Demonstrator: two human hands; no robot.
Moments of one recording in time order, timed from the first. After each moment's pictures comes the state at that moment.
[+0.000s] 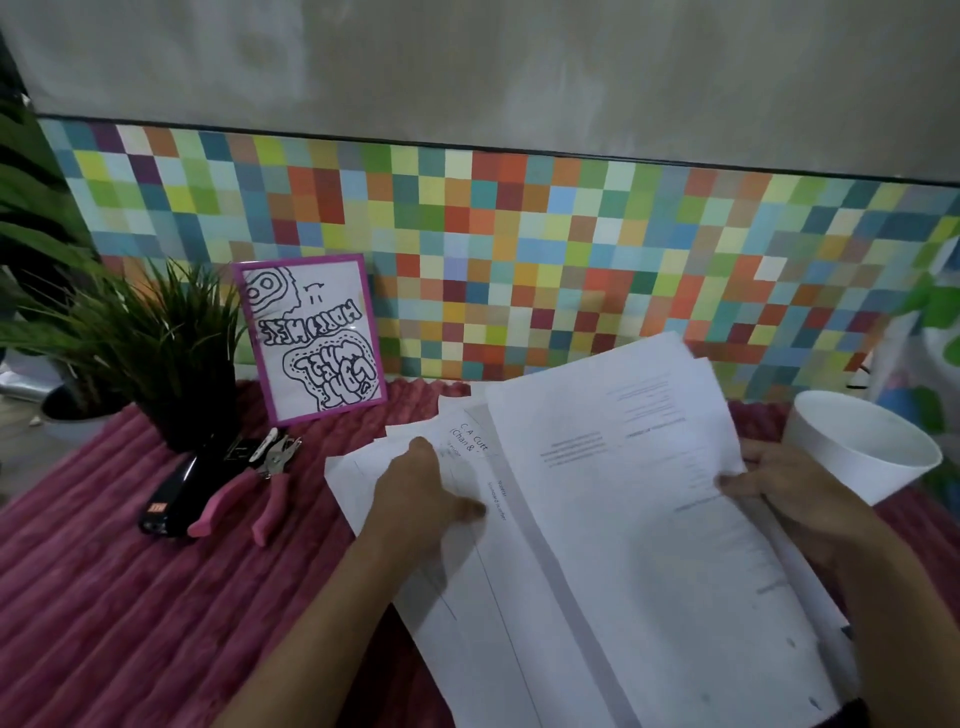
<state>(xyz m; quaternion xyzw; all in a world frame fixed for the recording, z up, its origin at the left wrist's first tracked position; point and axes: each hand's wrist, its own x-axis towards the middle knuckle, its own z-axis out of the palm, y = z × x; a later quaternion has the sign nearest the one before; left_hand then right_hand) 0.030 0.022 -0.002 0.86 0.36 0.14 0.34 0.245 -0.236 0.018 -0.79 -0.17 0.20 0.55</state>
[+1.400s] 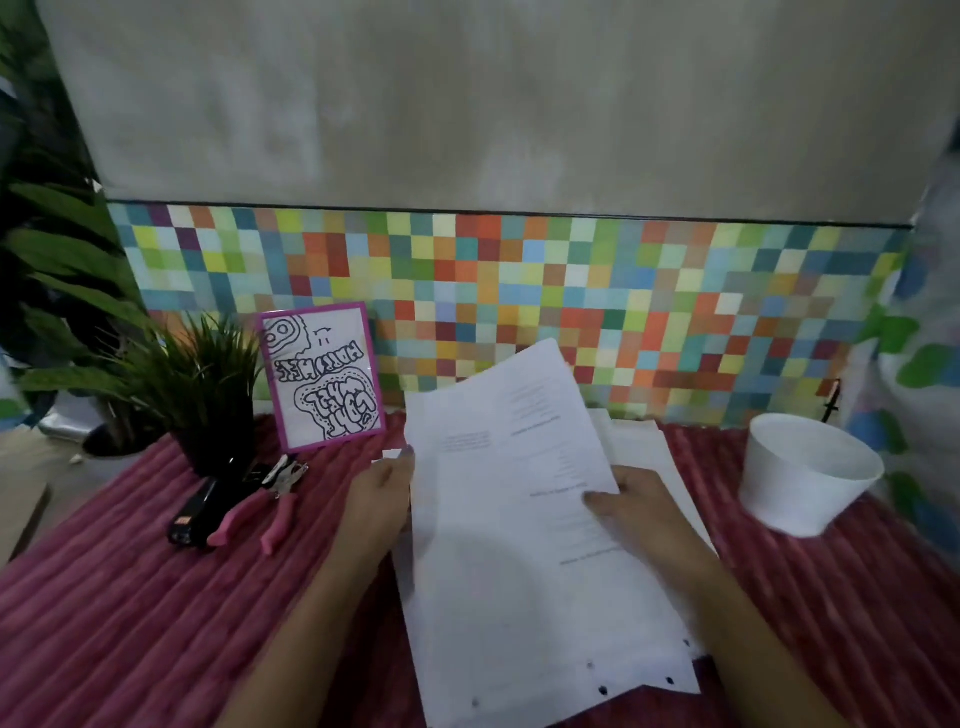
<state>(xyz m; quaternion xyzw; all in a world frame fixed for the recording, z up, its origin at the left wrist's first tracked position) 0.018 0.022 0.004 0.68 0.38 0.31 0.54 0.185 -0.176 0.001 -0.76 -0.24 0.21 0.56</state>
